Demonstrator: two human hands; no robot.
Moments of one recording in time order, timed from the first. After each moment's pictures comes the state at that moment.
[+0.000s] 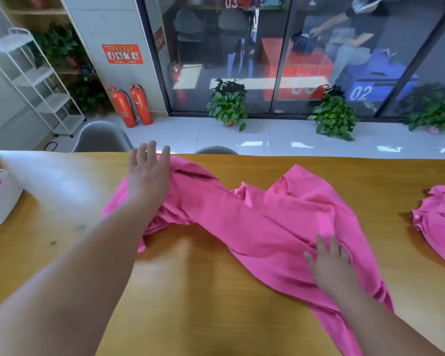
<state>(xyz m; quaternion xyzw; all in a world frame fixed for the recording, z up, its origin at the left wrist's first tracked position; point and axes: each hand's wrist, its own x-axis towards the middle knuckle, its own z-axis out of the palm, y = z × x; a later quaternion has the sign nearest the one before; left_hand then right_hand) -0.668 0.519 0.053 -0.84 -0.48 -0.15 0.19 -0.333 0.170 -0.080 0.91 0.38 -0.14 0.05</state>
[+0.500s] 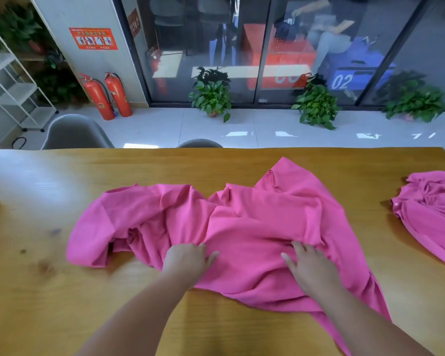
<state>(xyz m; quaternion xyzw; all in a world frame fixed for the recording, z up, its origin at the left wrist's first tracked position) -0.632 0.359 -0.088 -0.92 -0.38 0.10 -0.01 -0.351 0.160 -0.086 0.89 0.44 -0.14 0.08</state>
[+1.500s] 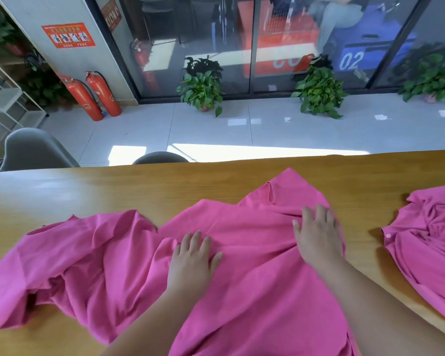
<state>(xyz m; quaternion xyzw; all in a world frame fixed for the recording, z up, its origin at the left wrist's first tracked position) -0.427 0.359 -0.113 -0.89 -0.44 0.05 -0.11 -0.114 0.245 -0.097 0.91 0.42 -0.05 0.04</state>
